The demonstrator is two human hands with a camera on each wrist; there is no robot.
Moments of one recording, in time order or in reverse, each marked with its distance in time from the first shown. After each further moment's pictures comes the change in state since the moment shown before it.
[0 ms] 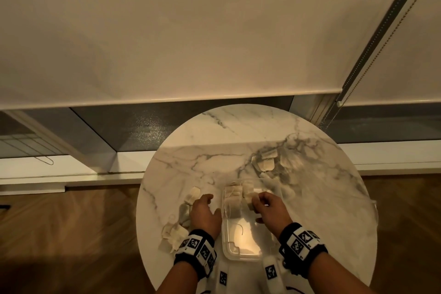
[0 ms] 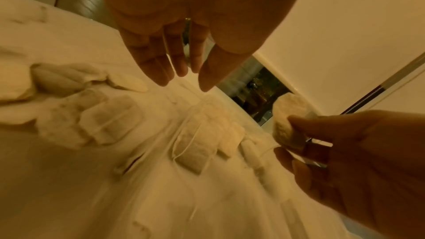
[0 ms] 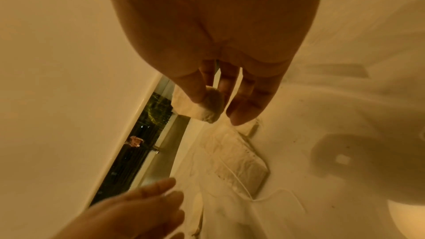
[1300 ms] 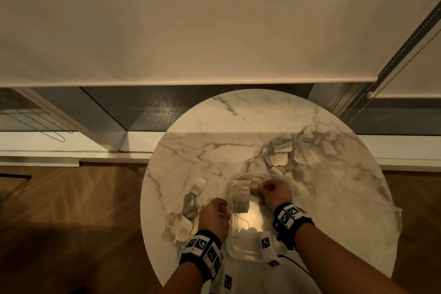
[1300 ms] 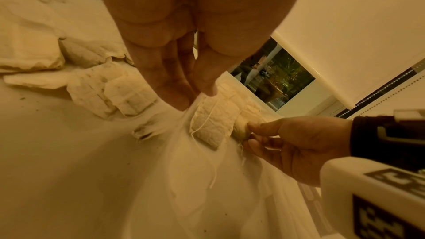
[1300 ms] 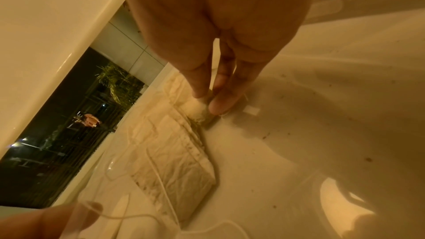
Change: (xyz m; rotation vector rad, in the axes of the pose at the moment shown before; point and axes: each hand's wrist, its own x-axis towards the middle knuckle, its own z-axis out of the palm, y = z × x) left_hand -0.003 -0.012 0.019 -0.026 -0.094 -0.088; right_hand 0.076 0.018 0.010 -0.254 0.146 0.174
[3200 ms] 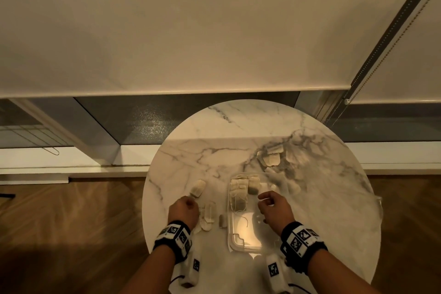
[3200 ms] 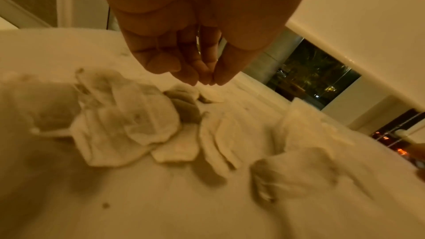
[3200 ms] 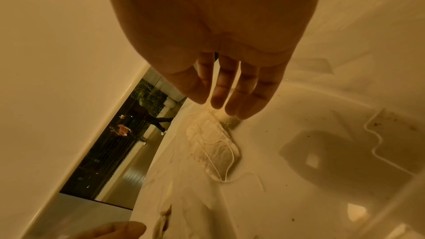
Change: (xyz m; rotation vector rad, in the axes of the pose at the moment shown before) left_hand 0.025 -0.045 -0.069 0.165 0.124 -0.075; right_hand -0.070 0.021 -0.010 0.039 -0.029 -0.113
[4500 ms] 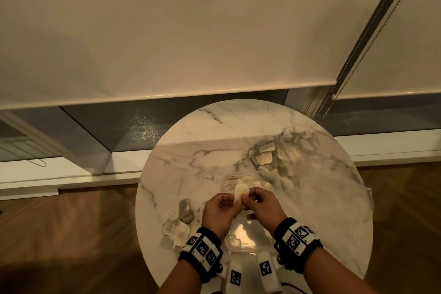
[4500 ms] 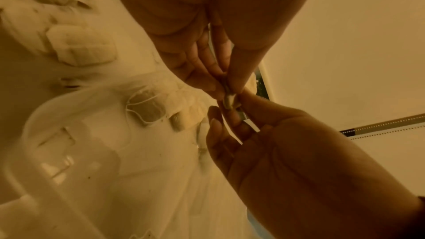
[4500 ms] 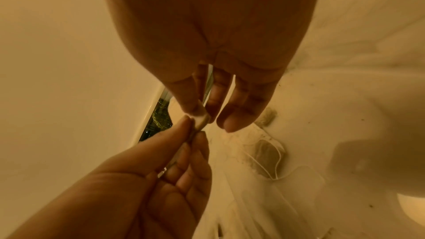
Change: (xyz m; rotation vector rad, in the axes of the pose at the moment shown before) left_hand -0.067 0.079 0.039 -0.817 -0.309 0.141; right_hand -0.030 -0.039 0.003 0.293 -0.168 -0.061
